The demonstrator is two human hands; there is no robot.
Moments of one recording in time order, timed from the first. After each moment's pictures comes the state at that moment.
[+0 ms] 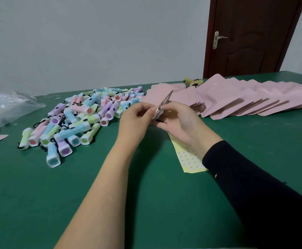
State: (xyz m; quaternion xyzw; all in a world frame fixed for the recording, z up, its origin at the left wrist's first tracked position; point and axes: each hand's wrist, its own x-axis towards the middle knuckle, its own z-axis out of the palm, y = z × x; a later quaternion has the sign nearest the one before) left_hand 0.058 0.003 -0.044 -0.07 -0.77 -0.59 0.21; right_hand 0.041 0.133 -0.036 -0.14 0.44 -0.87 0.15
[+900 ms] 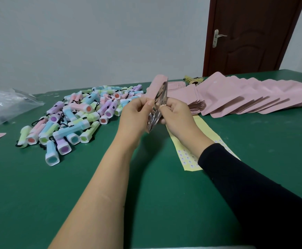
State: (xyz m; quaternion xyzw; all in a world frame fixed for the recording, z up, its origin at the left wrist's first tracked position) left_hand 0.059 0.007 -0.040 -0.08 -0.74 -0.63 0.20; right_hand 0.044 0.120 -0.044 -0.12 0.74 -0.64 -0.13
